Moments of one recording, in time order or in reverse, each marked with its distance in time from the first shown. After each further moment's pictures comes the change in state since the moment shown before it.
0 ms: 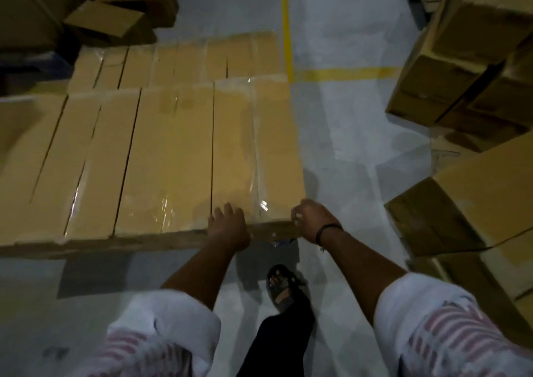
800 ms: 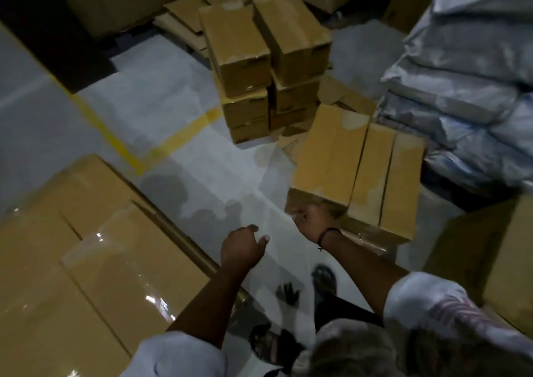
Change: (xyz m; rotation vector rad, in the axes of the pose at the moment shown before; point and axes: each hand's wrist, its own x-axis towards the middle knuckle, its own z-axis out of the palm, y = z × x) left_hand 0.007 0.279 -0.190 -0.030 0.037 0.711; right_hand -0.141 0.173 -0.188 0.660 0.497 0.681
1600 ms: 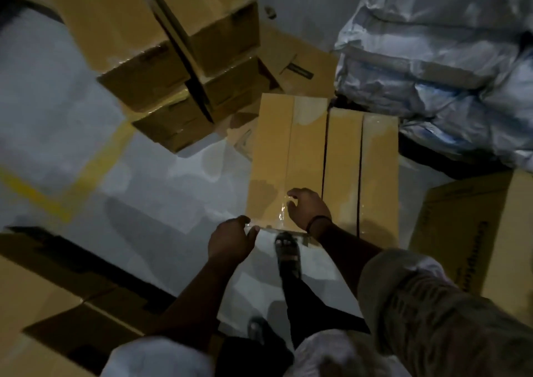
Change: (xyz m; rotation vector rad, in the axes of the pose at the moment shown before) left_hand 0.288 0.183 0.002 0.066 -0.159 0.123; right_hand 0.258 0.151 -0.116 0.103 0.070 0.274
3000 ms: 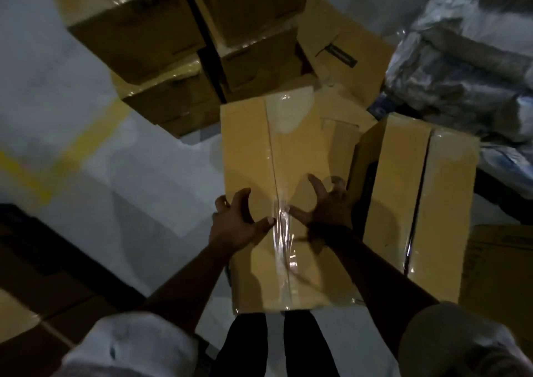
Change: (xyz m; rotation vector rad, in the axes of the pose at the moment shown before) left_hand 0.188 -0.064 0.039 -0.288 -0.050 -0.203; right_hand 0.159 0.009 0.063 -0.149 0.073 0.016
